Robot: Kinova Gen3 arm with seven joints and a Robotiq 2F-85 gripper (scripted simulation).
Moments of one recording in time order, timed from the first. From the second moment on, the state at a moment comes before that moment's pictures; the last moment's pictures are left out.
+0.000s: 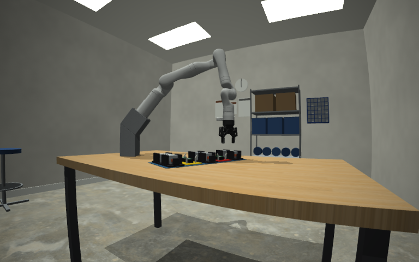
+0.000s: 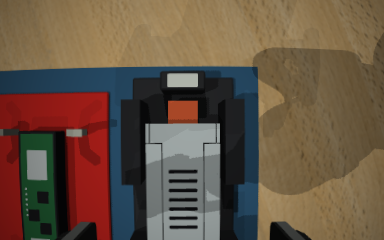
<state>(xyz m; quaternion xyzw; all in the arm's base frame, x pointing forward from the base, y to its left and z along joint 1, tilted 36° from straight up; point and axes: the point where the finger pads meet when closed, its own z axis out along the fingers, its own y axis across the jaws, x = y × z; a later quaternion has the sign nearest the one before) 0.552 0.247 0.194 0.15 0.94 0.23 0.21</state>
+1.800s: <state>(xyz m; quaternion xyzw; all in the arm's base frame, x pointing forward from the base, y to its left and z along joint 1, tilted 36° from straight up) 0.563 0.258 0.170 0.15 0.94 0.23 0.20</state>
